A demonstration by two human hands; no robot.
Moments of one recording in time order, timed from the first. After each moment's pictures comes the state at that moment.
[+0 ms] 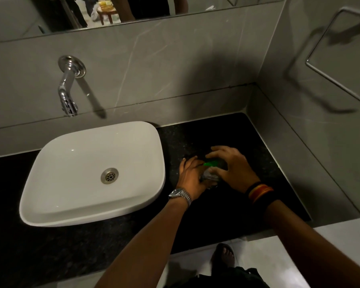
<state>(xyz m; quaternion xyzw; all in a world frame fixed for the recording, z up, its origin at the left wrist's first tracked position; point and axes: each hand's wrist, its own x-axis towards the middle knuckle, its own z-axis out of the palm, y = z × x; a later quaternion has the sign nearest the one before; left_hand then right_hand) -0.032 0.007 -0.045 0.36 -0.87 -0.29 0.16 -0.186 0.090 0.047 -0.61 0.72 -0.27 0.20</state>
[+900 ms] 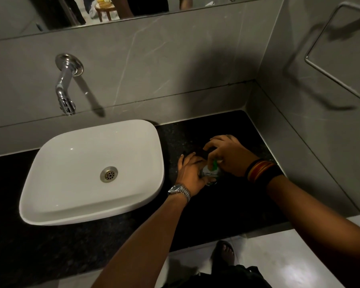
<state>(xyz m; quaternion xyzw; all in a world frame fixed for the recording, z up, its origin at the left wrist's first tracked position) -0.035 0.000 -0.045 0.37 -0.87 -0.30 0.15 -0.199 0.067 0.083 -0.75 0.64 -0.04 0.14</state>
